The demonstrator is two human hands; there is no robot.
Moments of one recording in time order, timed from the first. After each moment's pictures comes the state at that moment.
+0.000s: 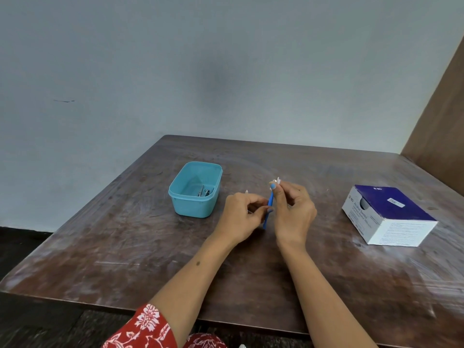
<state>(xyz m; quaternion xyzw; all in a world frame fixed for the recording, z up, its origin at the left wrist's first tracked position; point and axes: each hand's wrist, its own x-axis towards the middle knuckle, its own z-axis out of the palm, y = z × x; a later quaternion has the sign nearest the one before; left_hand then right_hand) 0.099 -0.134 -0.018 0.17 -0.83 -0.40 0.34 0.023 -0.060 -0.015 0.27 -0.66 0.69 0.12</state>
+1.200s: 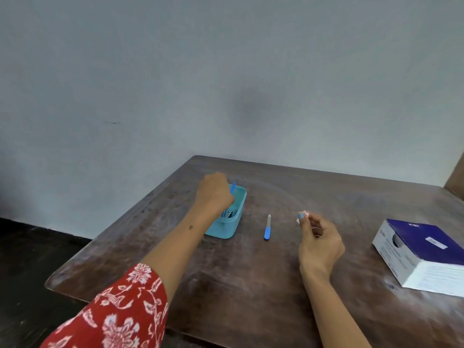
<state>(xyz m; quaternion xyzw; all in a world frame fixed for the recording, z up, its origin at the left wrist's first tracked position) 0.130 -0.209 0.061 0.49 -0.83 -0.15 0.19 0.011 -0.067 -0.028 0.19 -0.67 0.71 0.09</state>
